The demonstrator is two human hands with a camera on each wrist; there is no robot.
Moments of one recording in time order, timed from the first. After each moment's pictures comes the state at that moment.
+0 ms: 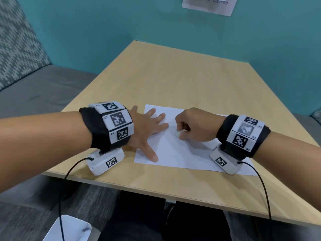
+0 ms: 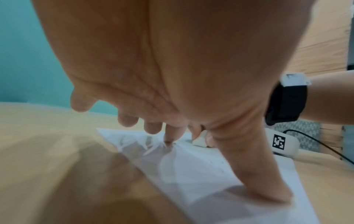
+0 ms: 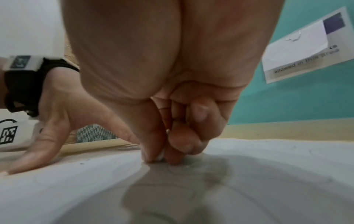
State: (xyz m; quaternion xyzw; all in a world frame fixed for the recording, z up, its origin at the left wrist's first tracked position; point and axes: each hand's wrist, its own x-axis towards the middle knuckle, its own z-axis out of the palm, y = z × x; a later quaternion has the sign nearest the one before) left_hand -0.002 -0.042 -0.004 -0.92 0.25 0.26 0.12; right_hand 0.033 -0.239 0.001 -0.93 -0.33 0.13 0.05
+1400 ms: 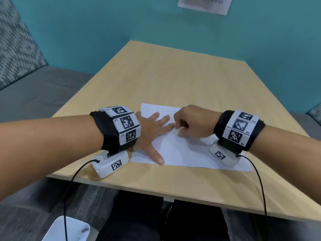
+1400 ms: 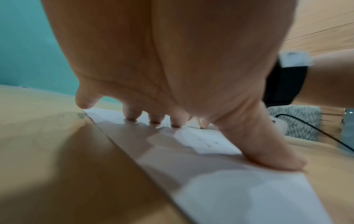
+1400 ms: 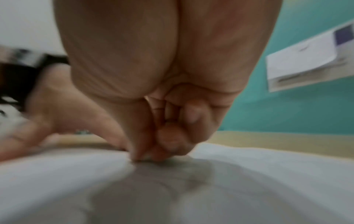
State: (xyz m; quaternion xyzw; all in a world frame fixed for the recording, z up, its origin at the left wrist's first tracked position) left_hand 0.003 -0.058 -0.019 -0.92 0.27 0.26 0.07; right_hand 0.031 -0.241 0.010 -0.93 -0.35 0.12 0.03
